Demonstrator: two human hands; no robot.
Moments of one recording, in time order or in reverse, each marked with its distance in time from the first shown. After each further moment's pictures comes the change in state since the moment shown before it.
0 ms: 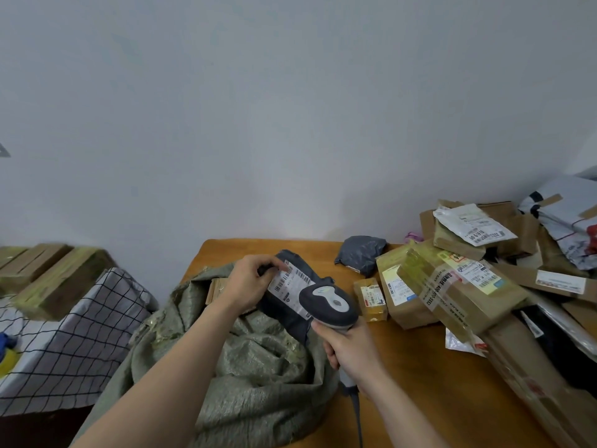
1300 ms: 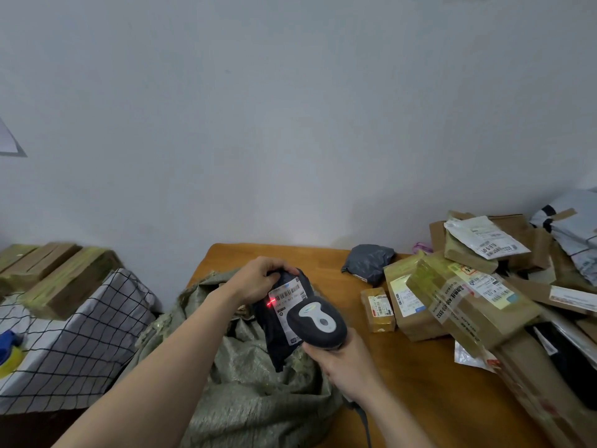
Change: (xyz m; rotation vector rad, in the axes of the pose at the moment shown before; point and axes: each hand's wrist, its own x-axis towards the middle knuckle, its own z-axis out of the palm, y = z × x) left_hand 0.028 -0.014 -0.022 0.076 -0.288 -0.037; right_hand 0.001 -0.009 0.020 -0.182 -0.081 -0.080
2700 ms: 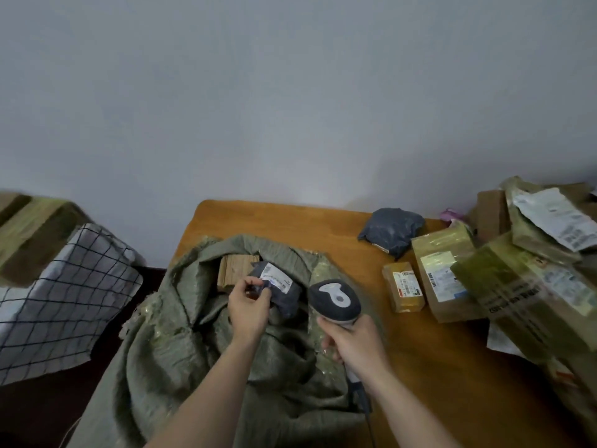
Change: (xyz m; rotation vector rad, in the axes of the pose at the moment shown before) left_hand 0.004 -0.138 0.079 -0.563 0.638 -0.504; right_hand 0.111 0.054 0.059 -0.051 0.159 0.447
